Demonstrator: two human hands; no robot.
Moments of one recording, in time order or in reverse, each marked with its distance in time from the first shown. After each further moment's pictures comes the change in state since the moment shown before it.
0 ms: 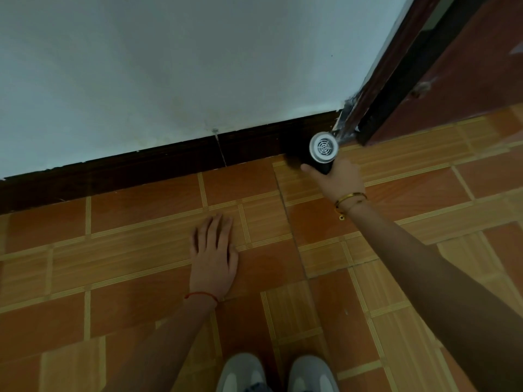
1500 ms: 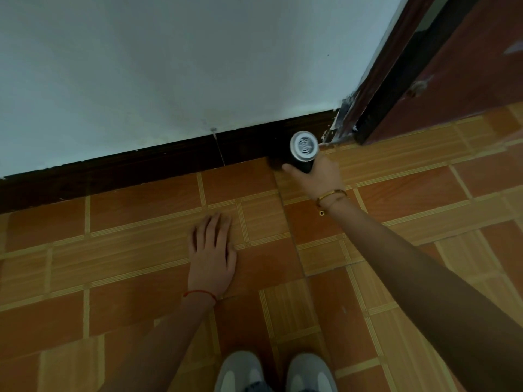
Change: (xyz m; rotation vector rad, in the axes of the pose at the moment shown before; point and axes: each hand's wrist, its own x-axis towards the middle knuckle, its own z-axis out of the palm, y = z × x) left_hand 0.000 -0.002 0.002 -0.030 0.022 0.017; right_hand -0.008 -0.028 0.013 0.055 -0.047 -0.067
